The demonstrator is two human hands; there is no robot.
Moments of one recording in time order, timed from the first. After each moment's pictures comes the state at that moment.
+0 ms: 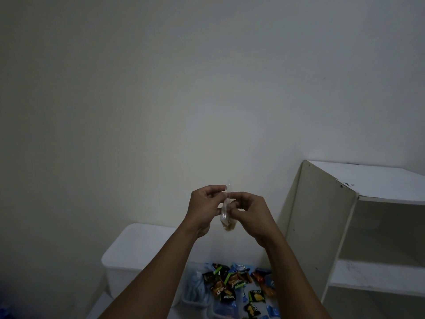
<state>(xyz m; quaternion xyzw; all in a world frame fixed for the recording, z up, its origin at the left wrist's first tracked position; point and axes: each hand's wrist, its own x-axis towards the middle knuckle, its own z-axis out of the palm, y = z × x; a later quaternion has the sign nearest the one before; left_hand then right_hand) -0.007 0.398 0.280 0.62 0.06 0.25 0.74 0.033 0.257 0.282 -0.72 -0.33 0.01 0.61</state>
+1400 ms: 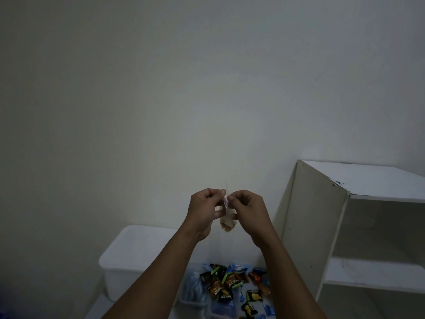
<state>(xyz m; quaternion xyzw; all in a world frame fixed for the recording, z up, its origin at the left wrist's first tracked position) -0.011 0.381 0.283 0.56 0.04 0.22 0.80 0.028 0.254 0.287 -0.73 -0.28 -0.04 0.63</state>
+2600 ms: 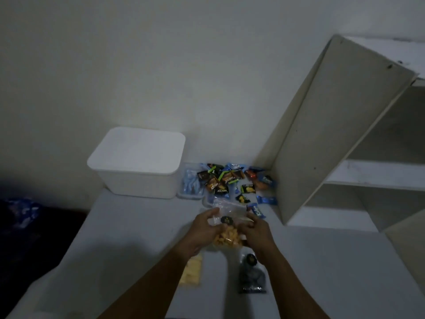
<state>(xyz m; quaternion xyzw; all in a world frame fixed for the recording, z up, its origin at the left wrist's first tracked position) -0.064 0.336 -0.008 0.68 0.23 -0.06 0.70 -0.008 0.173 0.000 -0.72 0.10 0.26 0.63</state>
